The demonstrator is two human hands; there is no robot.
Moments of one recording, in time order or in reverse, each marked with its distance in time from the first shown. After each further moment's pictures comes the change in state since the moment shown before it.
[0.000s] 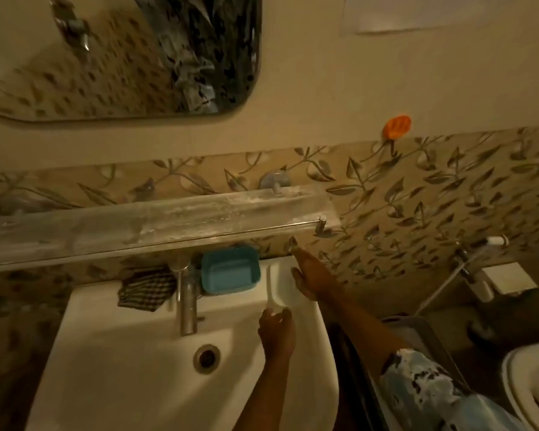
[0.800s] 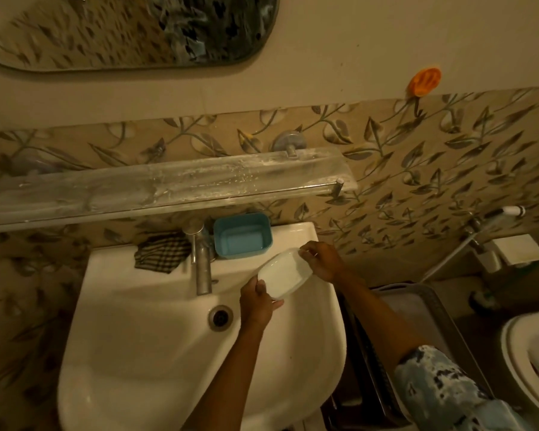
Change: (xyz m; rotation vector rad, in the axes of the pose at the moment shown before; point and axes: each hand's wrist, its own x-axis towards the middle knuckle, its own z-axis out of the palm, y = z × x) left_hand 0.010 -0.013 -0.060 -0.151 -0.023 0.078; right_hand -0.026 0.004 0.024 0.303 -0.079 0.235
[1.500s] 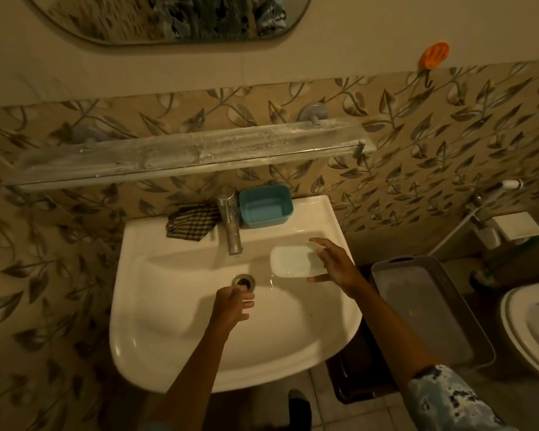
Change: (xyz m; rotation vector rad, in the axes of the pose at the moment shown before) left_hand -0.034 -0.044 -0.134 0.093 -0.134 -0.186; right_hand -0.100 -0.006 0.054 0.532 -0.006 0.020
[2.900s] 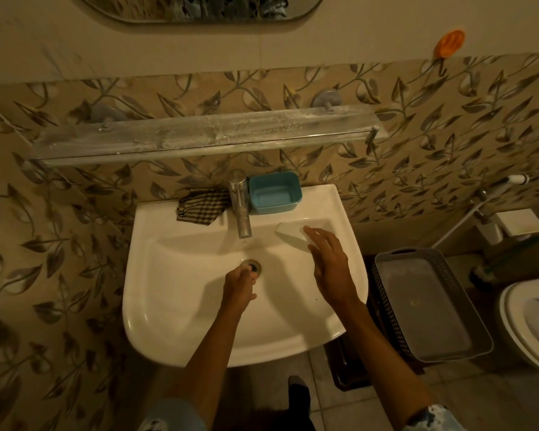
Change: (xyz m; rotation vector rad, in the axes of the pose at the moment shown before) left_hand -0.008 -0.001 0.000 -0.044 0.054 0.048; right_hand -0.057 -0.015 0.054 -0.506 0.314 -0.600
